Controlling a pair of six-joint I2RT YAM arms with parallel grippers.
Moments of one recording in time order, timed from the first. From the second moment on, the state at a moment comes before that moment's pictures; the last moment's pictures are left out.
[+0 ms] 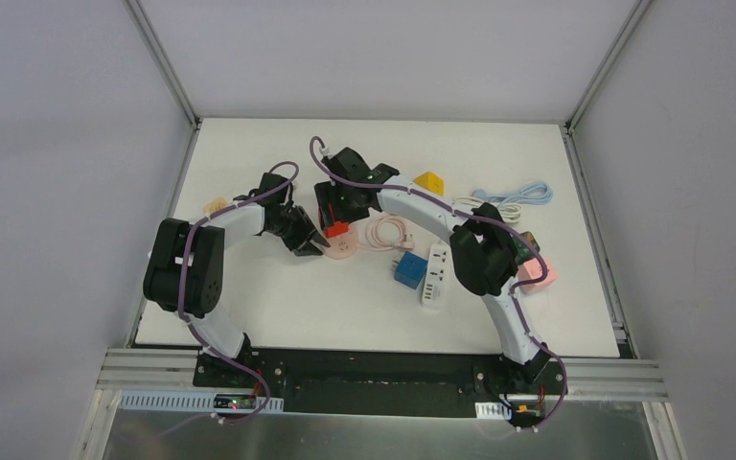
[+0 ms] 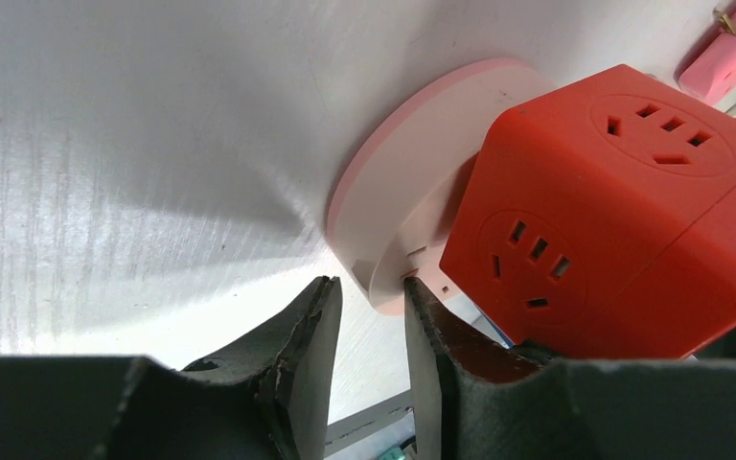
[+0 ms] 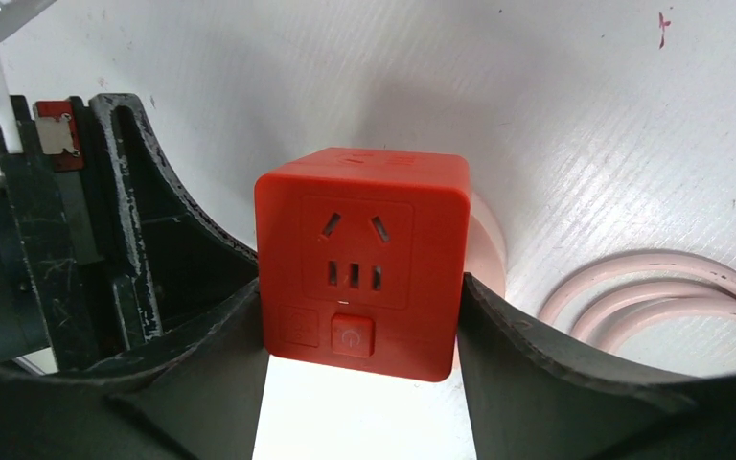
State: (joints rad) left arm -0.21 1.68 0.92 -0.44 0.36 -0.85; right arm 0.85 2.21 1.92 -0.67 -0.07 0.43
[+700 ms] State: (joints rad) left arm -0.21 1.74 0.98 -0.48 0.38 -0.86; right arm 0.85 2.21 1.93 -0.69 -0.06 0.44
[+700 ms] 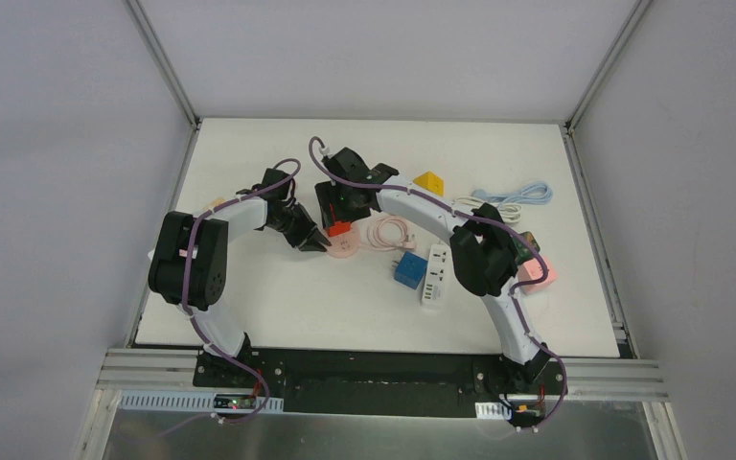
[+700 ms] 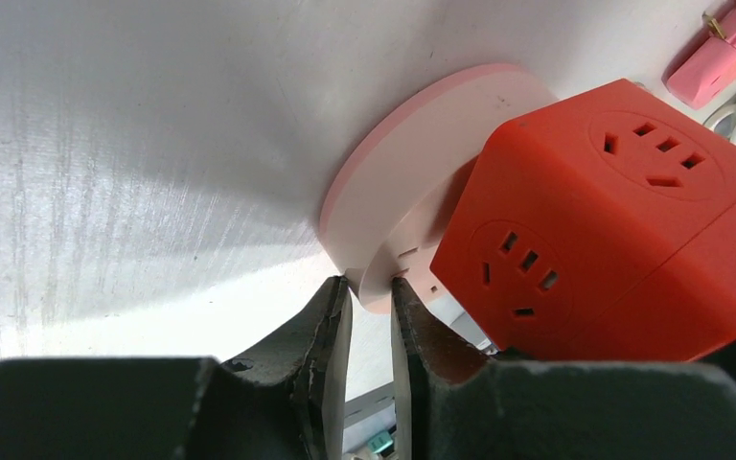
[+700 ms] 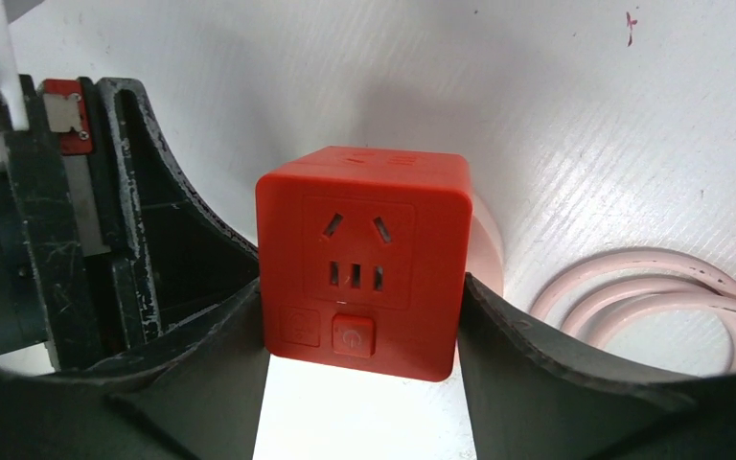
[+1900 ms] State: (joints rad) left arm -0.21 1.76 1.03 -0.55 0.38 -0.86; right arm 0.91 2.20 2.00 -0.71 0.08 0.35
